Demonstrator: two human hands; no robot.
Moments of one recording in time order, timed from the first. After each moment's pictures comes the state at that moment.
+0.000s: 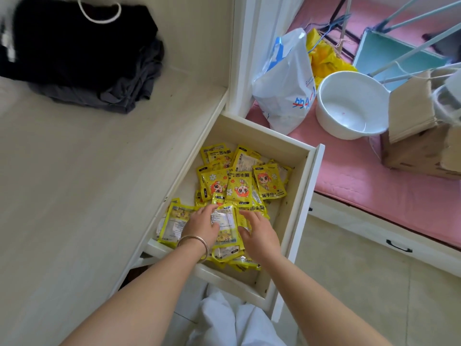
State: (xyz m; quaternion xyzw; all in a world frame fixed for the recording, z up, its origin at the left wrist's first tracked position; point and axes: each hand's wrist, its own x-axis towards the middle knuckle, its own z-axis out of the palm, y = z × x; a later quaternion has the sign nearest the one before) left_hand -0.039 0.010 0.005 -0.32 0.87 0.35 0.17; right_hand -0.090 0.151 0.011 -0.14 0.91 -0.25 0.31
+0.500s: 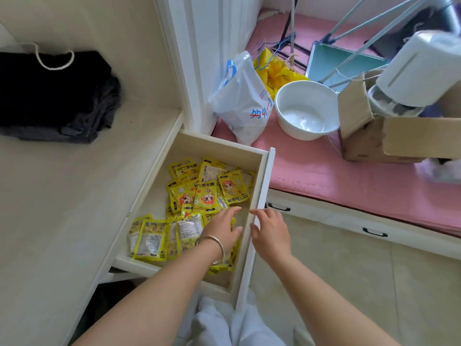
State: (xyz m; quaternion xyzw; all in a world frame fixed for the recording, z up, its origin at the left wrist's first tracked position) left_hand -0.086 0.117 0.052 -0.16 0.89 0.38 0.19; right_hand -0.117 0.247 0.058 -0.12 0.95 -0.20 0.19
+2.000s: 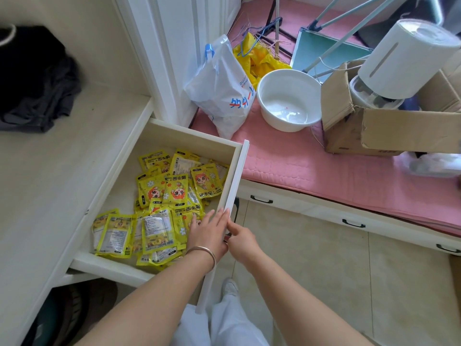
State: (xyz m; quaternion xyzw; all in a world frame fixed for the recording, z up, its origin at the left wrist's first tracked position) left_hand -0.088 0.168 0.028 -0.08 0.96 0.12 0.25; right_hand -0.114 0.263 0.028 0.08 0.79 -0.42 0.44
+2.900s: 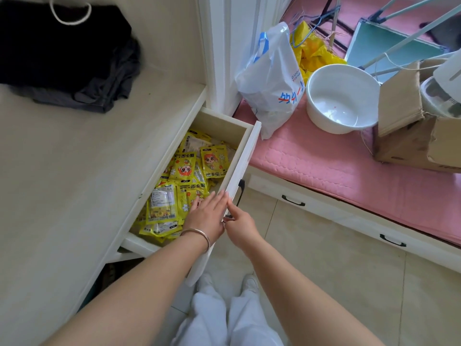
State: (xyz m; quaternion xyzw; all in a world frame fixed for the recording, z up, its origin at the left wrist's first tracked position) left_hand -0.075 0.061 0.025 -0.12 0.96 0.11 0.23; right_hand -0.112 0.160 0.024 0.05 0.76 -0.45 0.46
